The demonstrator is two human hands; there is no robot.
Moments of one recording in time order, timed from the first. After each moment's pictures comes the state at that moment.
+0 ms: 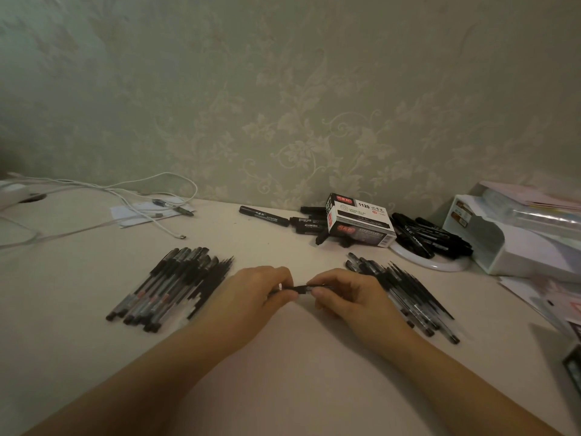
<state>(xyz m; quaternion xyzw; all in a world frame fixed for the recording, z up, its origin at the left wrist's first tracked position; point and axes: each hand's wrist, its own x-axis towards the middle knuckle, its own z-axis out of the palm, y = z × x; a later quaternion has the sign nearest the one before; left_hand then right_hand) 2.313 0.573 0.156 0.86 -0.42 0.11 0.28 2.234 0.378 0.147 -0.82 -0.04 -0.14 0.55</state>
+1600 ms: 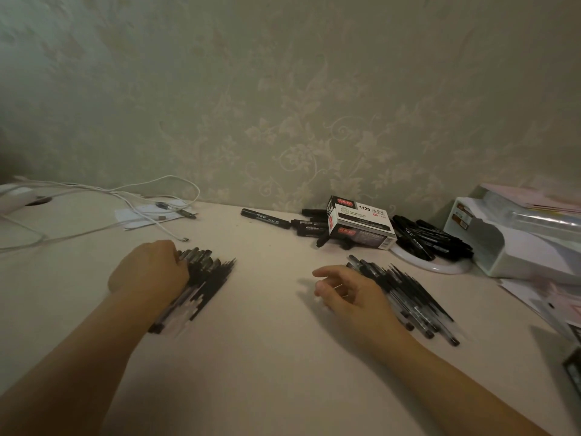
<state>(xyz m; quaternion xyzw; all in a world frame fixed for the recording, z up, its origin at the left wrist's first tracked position) 2.365 0.649 0.181 0.98 -0.02 0.11 0.15 2.240 0.383 0.140 -0.83 0.04 -0.20 0.52</state>
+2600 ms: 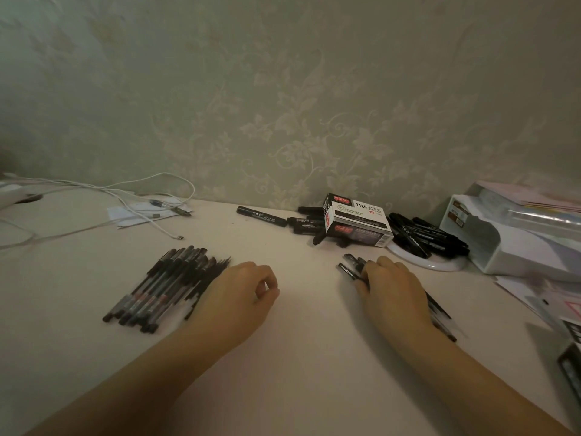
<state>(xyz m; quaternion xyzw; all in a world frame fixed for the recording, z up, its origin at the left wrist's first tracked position) 2.316 0.576 0.153 0.89 -0.33 0.12 0.29 2.238 0.348 0.157 -0.96 0.20 -0.18 -0.04</state>
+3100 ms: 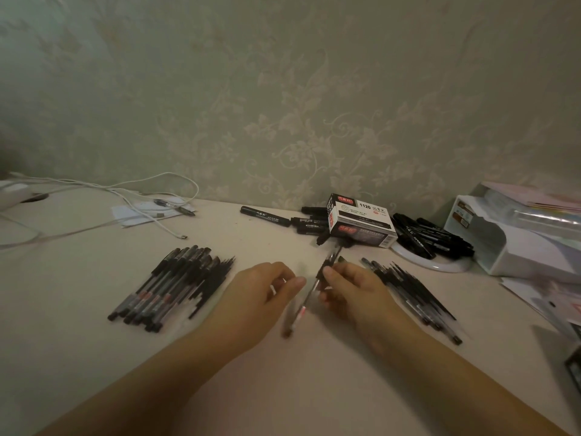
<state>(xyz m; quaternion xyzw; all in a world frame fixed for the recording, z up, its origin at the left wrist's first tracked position) 2.302 0.567 0.158 0.84 -0.35 0.08 0.41 2.244 0.391 0.157 -0.69 0.11 -0.11 0.71</state>
